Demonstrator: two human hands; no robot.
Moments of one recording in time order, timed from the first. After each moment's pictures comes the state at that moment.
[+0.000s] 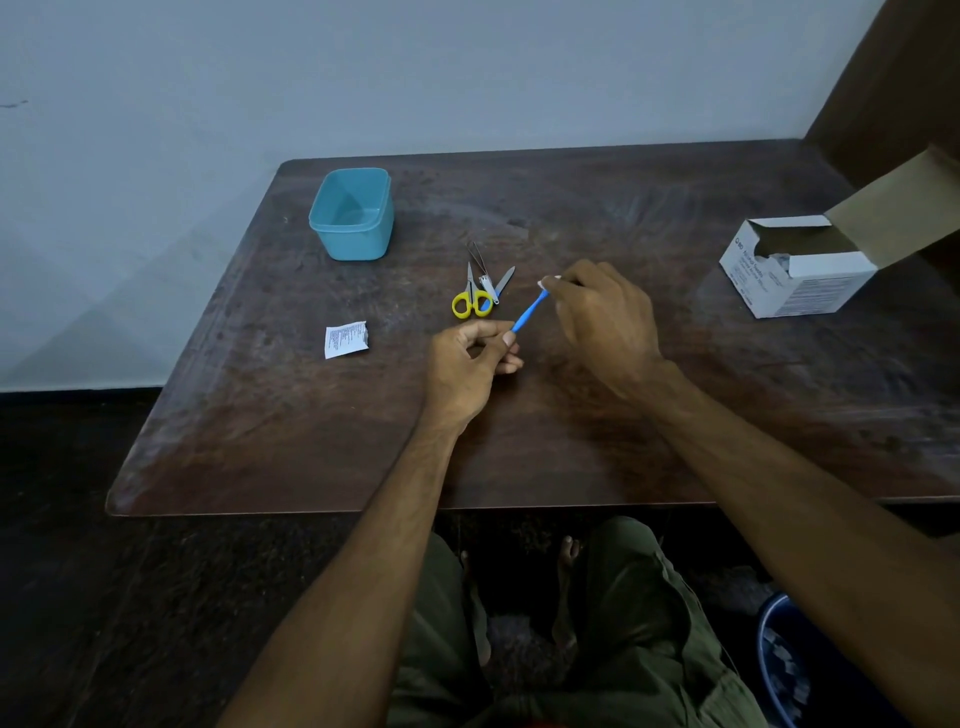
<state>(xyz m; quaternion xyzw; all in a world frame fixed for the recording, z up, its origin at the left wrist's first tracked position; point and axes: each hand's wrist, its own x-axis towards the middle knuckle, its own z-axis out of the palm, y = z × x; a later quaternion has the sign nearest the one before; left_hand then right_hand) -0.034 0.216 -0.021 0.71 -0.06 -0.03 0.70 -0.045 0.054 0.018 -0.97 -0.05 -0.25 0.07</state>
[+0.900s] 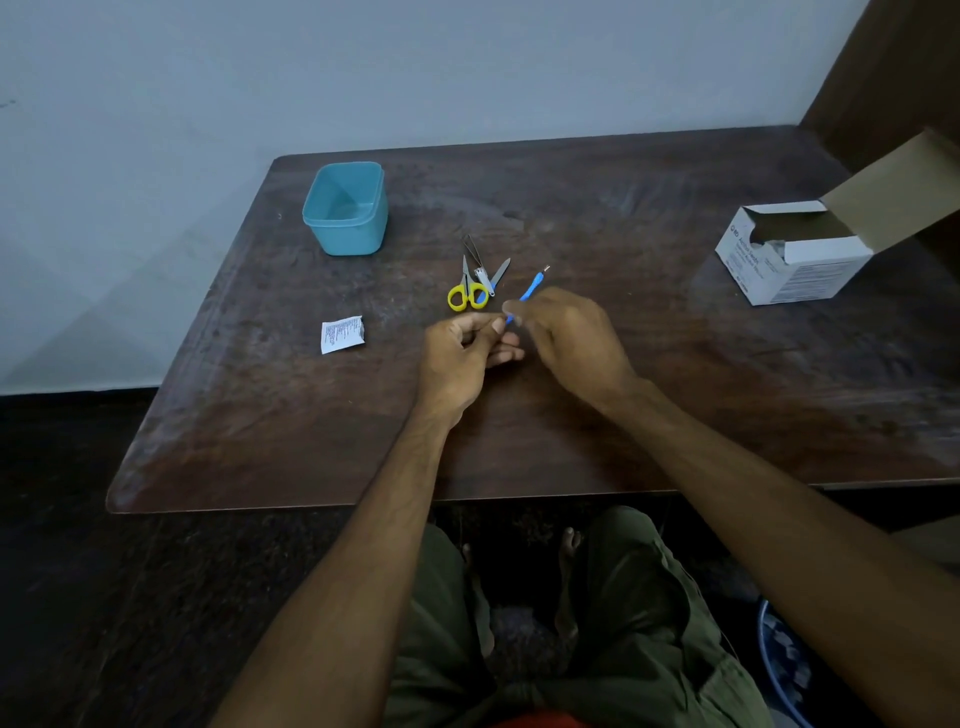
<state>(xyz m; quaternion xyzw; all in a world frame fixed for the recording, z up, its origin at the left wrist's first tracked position) -0.036 0.216 -0.015 0.67 -0.05 -0.08 0.74 -0.061 0.073 0.008 -0.94 -0.14 -0.20 0.22</state>
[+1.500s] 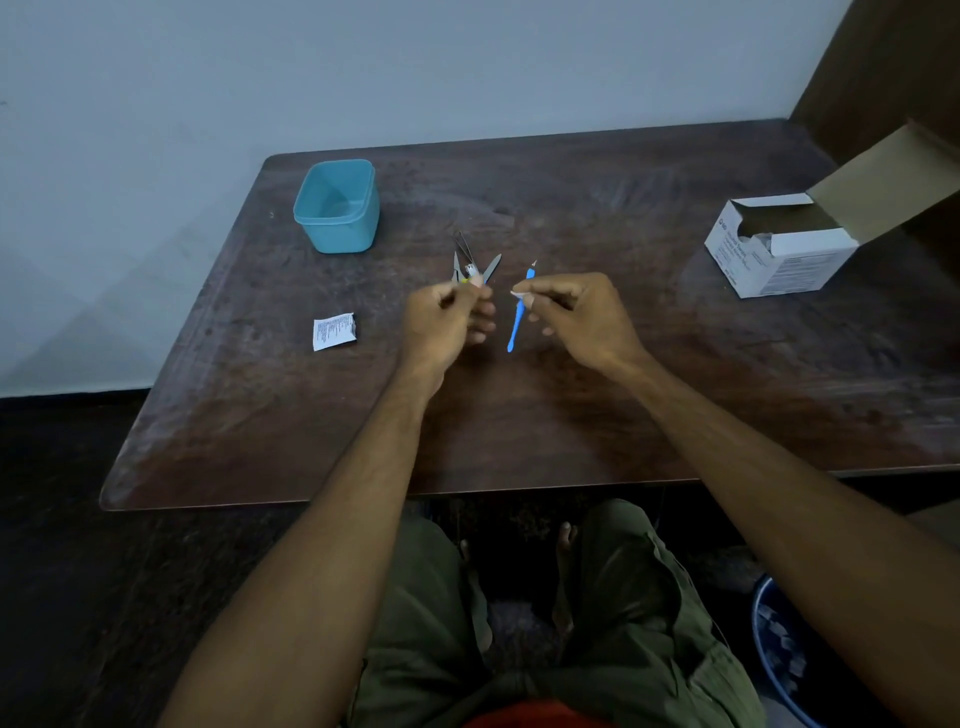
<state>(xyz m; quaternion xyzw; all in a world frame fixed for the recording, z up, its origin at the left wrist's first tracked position) -0.014 0.215 0.006 0.72 0.00 -0.06 0.69 -0.052 0.057 0.009 -0.83 0.00 -0.13 0.54</state>
